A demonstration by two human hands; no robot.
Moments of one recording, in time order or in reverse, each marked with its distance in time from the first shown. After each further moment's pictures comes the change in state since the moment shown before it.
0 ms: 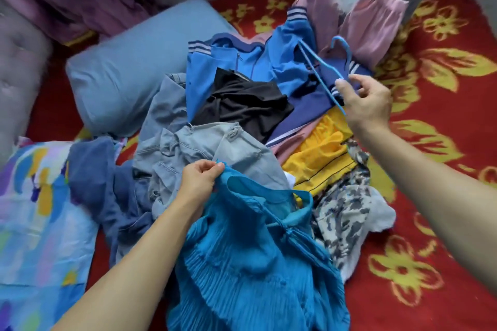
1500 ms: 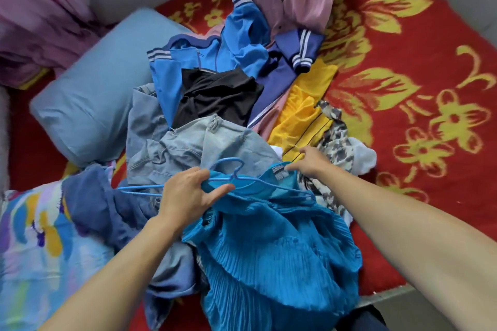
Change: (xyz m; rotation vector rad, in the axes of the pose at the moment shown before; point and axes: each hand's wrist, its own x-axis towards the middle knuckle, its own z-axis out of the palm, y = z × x) left_hand -0.035 0.003 -0.054 1.200 -0.166 1.015; right_hand -0.157 0.073 0.014 -0.305 -0.688 0.634
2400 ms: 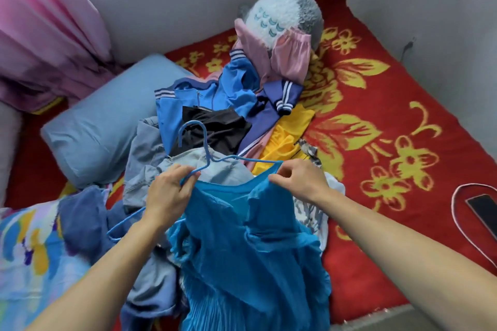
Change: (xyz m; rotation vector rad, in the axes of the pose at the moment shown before) left_hand 0.013 0.036 -0.067 -0.287 0.145 -0.170; right_hand -0.111 -0.022 -0.073 -0.250 0.244 -0.502
